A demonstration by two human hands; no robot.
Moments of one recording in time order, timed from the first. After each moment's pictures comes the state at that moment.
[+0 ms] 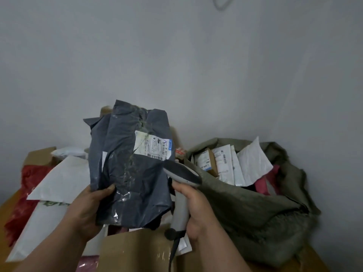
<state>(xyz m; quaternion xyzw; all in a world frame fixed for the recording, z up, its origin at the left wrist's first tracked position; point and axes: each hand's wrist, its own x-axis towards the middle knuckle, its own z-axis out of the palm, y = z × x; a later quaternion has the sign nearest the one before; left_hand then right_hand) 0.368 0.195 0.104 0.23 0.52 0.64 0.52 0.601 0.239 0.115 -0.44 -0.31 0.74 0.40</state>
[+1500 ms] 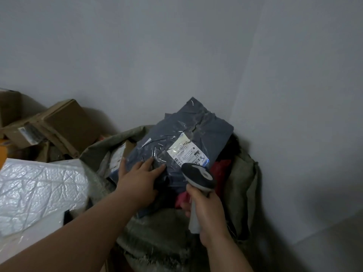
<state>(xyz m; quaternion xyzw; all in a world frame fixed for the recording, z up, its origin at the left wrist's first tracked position) 0.711 0.465 0.049 0.72 0.69 -0.07 -0.01 0.903 0.418 0.046 -0.57 -0.30 0.61 0.47</state>
